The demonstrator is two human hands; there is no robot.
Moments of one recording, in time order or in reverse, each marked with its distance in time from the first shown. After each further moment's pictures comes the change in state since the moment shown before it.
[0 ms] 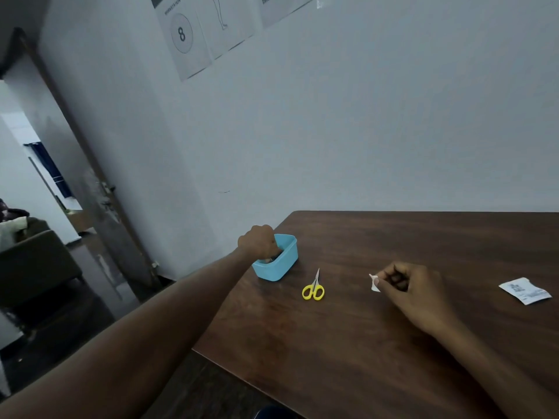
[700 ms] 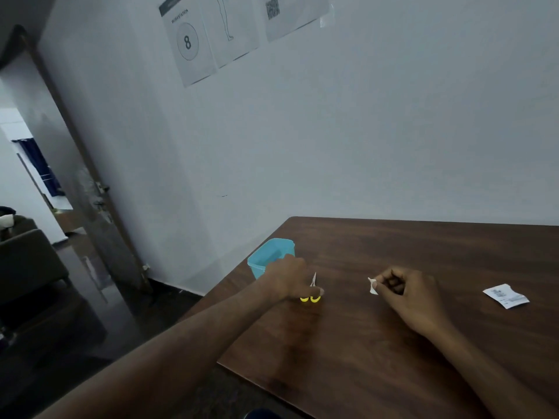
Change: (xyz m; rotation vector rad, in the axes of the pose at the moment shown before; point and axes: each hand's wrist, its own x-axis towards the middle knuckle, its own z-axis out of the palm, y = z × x) left_hand -0.104 0.061 0.010 0.176 -0.058 0.327; right_hand -0.003 -0.008 -0.006 -0.069 0.023 -0.002
